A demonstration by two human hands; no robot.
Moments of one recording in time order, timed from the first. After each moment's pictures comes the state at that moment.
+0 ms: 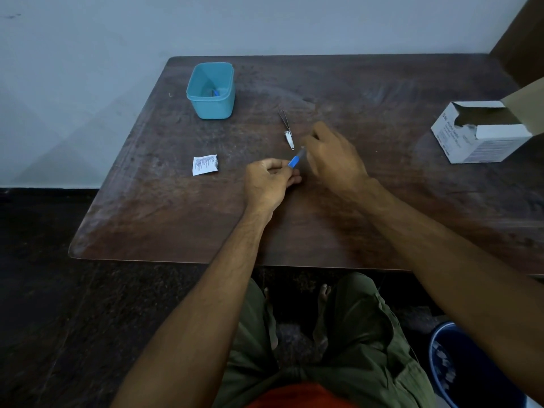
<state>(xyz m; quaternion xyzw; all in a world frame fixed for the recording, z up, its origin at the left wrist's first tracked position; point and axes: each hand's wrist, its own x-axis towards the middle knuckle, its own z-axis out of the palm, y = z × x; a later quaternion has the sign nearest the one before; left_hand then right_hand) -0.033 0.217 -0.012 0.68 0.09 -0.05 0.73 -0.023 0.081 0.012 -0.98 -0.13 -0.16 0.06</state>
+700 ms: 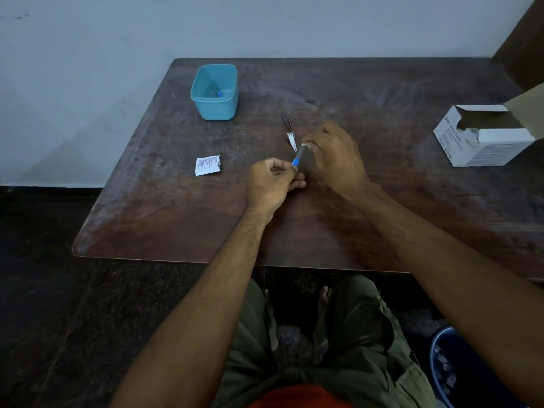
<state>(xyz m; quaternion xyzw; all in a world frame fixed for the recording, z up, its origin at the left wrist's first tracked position) -0.033 0.220 -0.011 0.68 0.07 -0.07 0.72 -0.022 0.081 0.013 -0.95 -0.09 -0.20 0.22</state>
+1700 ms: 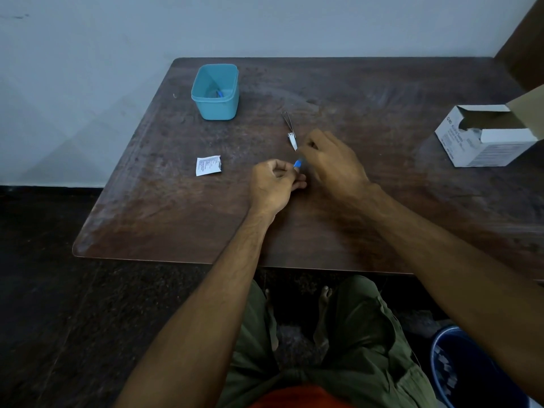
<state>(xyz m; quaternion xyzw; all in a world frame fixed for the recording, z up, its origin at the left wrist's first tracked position) -0.035 0.217 -0.010 0.69 0.07 -0.06 0.72 -0.027 0.082 0.009 -0.97 -0.18 -0.15 0.01</state>
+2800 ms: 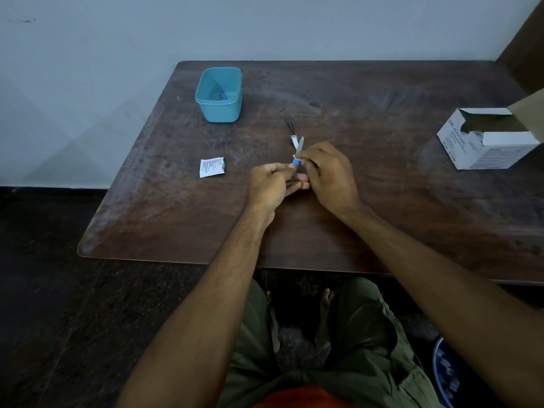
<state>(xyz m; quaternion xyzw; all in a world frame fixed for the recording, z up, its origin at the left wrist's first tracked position) -0.035 0.228 -0.002 0.63 0.08 -0.12 0.76 -0.037 0.097 -0.013 -0.90 -0.10 -0.24 0.36</state>
